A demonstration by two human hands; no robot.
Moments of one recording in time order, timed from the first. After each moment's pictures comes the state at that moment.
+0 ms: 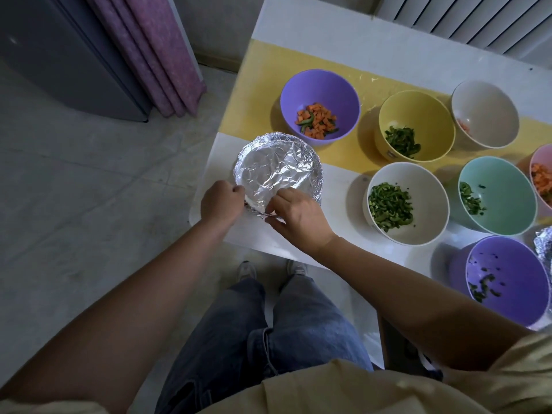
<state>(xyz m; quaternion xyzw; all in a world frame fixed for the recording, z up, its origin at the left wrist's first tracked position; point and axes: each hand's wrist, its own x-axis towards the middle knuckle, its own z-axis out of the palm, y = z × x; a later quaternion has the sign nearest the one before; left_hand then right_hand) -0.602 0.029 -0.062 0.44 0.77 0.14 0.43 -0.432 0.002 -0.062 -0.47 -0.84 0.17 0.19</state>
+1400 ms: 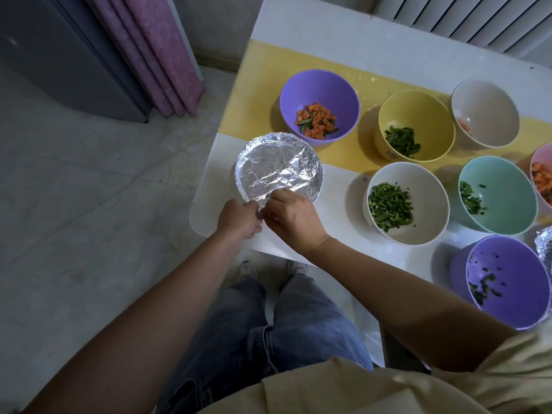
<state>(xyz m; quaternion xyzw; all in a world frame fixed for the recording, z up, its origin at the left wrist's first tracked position) -0.573 0.008 -0.049 0.28 0.75 0.17 0.57 -0.442 0.001 -0.070 -0.47 -0.84 0.16 0.22</state>
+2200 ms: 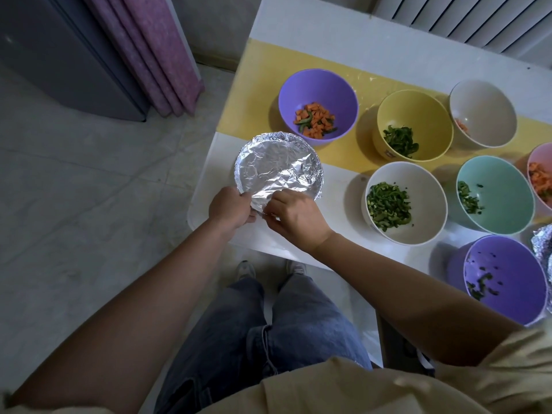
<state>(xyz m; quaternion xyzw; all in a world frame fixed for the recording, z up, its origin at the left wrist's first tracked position) -0.585 0.025 -0.054 0.33 0.75 0.17 0.54 -0.433 0.006 -0.067 -0.43 -0.87 0.16 0.20</state>
